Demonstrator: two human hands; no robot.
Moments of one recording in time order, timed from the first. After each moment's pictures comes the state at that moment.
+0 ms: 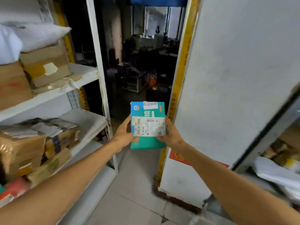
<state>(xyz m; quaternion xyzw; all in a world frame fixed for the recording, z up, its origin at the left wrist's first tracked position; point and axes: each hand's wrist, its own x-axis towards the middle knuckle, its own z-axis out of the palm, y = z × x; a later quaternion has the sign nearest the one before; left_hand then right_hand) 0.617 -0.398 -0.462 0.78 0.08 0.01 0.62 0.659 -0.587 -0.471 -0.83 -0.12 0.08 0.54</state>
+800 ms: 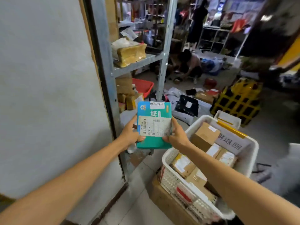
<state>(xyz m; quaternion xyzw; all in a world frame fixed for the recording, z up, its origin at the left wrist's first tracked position) 0.697 -0.849 -0.503 0.70 -0.40 -0.38 0.45 0.518 -0.938 -0.515 -0.70 0.44 -0.23 0.51</state>
